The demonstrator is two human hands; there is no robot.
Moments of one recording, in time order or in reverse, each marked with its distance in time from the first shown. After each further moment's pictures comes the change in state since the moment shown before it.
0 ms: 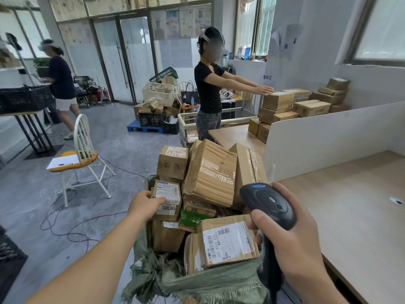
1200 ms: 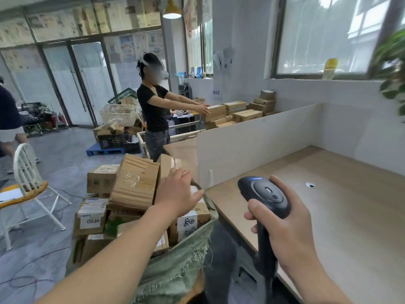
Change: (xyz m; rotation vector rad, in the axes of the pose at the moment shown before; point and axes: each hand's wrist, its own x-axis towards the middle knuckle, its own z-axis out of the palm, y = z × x) left_hand -0.215 0.187 0.186 0.792 -0.027 0.920; right_hand -0.038 -0.059 -0.219 0.062 0.224 -0.111
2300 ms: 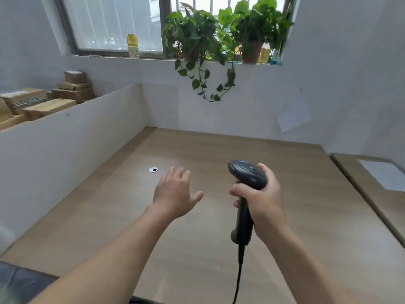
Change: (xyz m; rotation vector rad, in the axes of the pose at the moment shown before) left_hand 0.101 0.416 0.153 -0.235 -0.153 0.807; right_hand 0.058 -0.017 -0.288 -0.166 0.824 0.074
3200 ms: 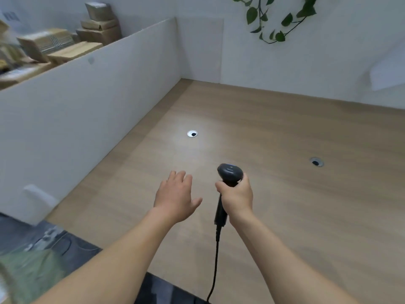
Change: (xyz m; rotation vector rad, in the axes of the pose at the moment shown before) left_hand 0.014 -0.167 0.115 0.070 -0.290 -0.175; right_hand 0.110 0.212 0.185 -0.265 -0.037 0.332
